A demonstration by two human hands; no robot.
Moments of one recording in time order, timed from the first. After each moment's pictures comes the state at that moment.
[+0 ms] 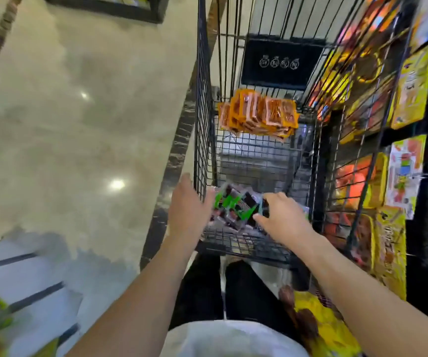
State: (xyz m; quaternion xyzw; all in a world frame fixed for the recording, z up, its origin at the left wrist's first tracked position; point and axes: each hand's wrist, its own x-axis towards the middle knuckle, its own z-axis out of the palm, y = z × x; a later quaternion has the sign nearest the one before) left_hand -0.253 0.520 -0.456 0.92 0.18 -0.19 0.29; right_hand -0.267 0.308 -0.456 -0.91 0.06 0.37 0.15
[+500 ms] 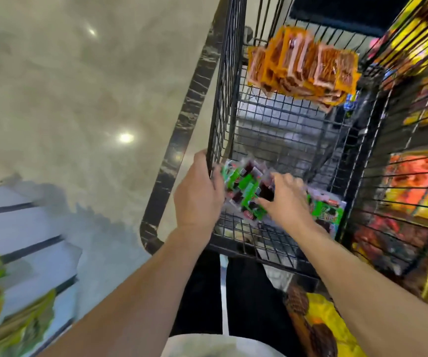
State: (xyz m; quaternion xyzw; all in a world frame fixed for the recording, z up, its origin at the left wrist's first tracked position) left_hand -0.256 0.523 -0.533 0.93 0.19 -0.07 0.29; right_hand -0.253 0.335 -0.599 -0.92 0.06 0.35 0.17
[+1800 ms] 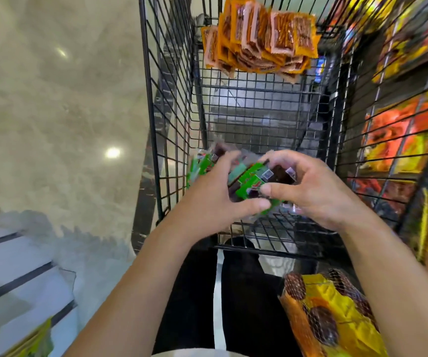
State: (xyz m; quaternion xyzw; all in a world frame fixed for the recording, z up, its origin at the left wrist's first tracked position) left_hand -0.261 0.474 -0.507 0.81 0.01 -0.41 0.43; right_hand -0.272 0.258 -0.531 -0.69 0.08 0.29 0.66
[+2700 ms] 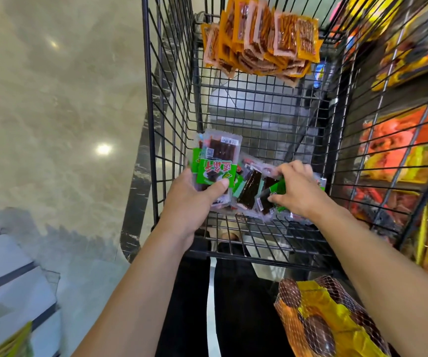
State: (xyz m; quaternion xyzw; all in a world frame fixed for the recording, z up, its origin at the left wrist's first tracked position) left_hand -0.273 0.487 -0.549 0.68 0.31 -0.31 0.59; right_hand -0.270 0.237 -0.644 -0.91 0.05 0.36 0.21
